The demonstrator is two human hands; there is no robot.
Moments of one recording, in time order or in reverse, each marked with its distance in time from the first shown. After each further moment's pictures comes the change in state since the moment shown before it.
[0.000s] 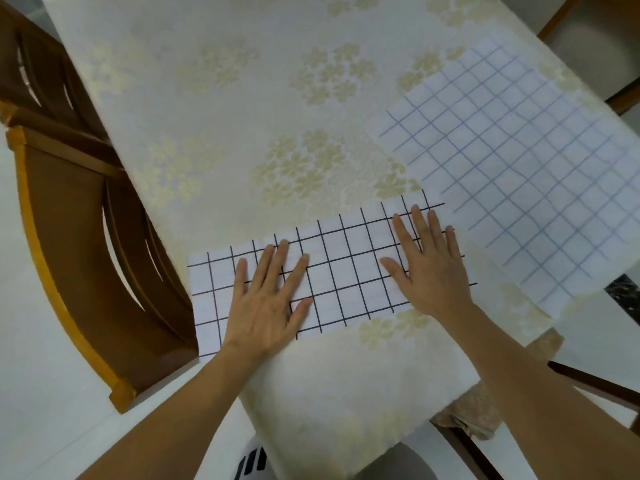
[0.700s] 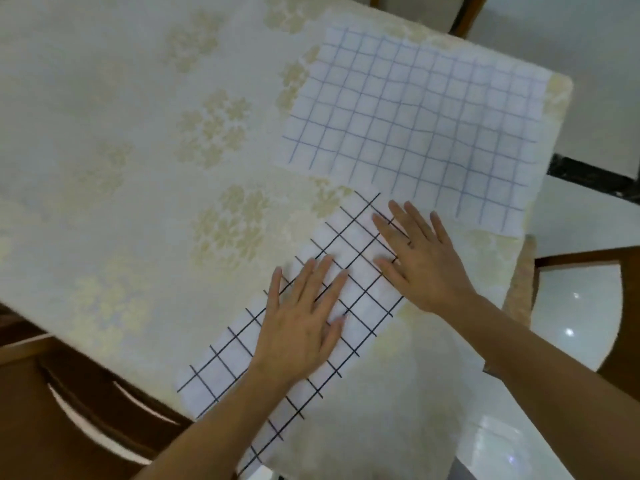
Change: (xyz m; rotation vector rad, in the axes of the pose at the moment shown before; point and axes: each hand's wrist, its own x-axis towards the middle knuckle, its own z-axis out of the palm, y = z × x) left_hand 0.082 0.022 -0.034 0.031 0.046 0.696; right_hand -0.027 -0.014 -0.023 0.069 0.069 0.337
